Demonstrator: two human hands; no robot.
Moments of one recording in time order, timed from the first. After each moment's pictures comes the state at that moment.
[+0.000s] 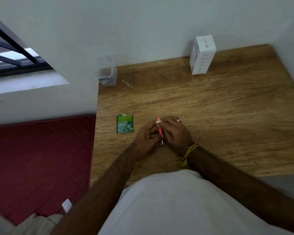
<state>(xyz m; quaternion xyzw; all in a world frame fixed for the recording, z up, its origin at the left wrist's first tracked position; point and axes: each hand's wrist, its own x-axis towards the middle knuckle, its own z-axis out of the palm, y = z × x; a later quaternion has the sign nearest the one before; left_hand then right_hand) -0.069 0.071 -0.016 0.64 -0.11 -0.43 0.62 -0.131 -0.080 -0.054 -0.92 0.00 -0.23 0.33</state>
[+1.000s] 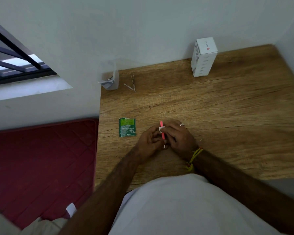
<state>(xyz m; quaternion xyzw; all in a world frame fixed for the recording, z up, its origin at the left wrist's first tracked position) -0.066 0.072 -0.015 0.66 -0.14 -0.43 0.60 -0.137 -0.082 -0.056 -0.92 -0.02 -0.20 0.34</state>
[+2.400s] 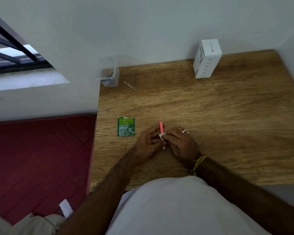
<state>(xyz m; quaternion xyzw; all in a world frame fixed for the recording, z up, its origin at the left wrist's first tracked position) -0.063 0.073 -0.015 0.66 -0.12 -0.44 0.59 -0.153 -0.086 -0.048 -0.93 -0.07 -0.21 0.29</state>
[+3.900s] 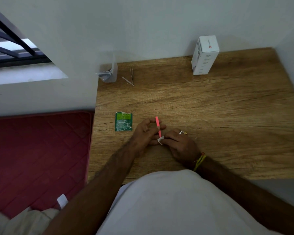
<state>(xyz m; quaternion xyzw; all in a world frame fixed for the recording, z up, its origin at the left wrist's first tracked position) -0.062 0.057 -0.003 0.66 0.02 -0.42 0.62 -0.173 -0.088 -0.049 -0.94 -0.13 -0.20 0.26</state>
